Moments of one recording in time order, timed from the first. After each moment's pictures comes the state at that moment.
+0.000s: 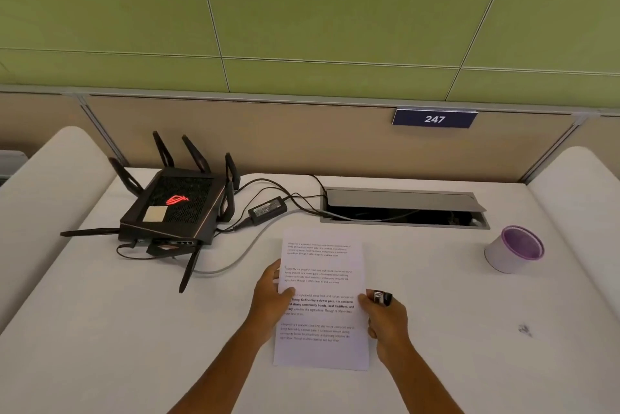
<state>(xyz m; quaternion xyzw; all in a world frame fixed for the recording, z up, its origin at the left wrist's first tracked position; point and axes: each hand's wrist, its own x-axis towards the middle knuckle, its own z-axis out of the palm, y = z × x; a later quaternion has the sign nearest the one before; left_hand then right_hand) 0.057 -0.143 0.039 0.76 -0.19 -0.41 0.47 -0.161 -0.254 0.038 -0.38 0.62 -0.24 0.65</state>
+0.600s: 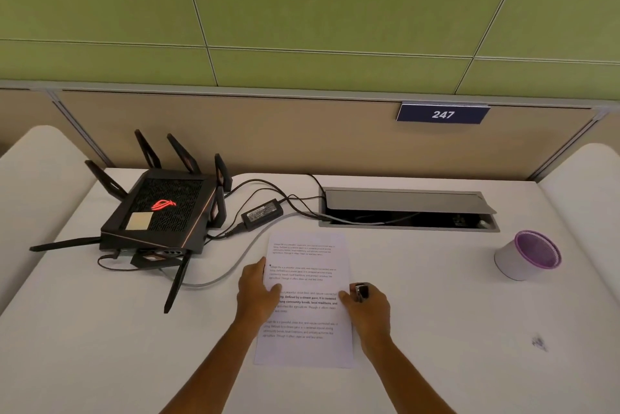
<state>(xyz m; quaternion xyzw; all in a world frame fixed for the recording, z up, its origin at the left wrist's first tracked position) 0.103 -0.175 -0.003 0.85 -0.26 -0.29 0.34 -0.110 -0.280 -0.001 -0.55 0.63 -0.19 0.51</state>
